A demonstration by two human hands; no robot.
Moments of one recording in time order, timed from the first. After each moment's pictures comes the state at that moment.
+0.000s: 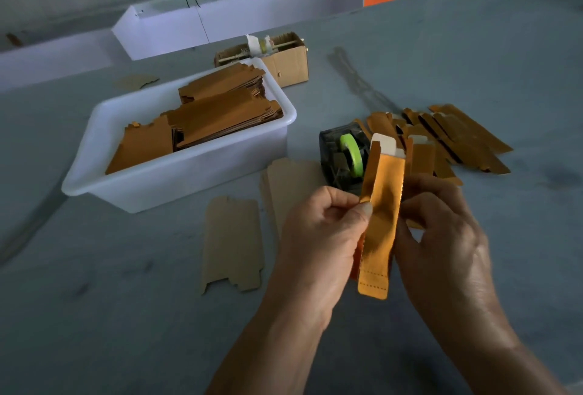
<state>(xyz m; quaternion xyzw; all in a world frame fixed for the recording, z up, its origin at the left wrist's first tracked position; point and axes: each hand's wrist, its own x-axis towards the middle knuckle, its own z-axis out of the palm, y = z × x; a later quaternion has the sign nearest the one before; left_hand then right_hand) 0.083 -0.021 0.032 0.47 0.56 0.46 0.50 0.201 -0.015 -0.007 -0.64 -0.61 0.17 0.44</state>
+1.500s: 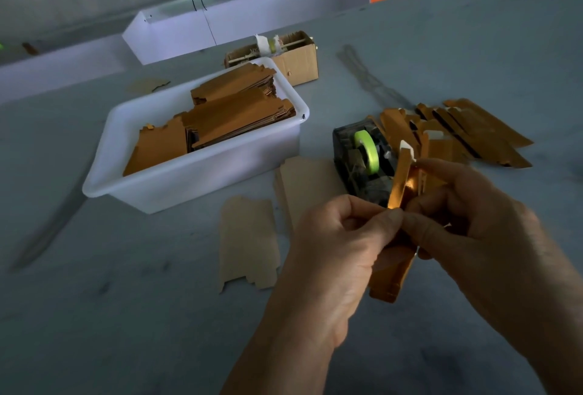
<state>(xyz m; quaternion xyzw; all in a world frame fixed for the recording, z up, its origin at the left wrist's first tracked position) 0.074 -0.033 0.043 0.42 0.53 0.44 0.59 0.209 -0.028 0.034 -0.57 -0.64 0.31 0.41</state>
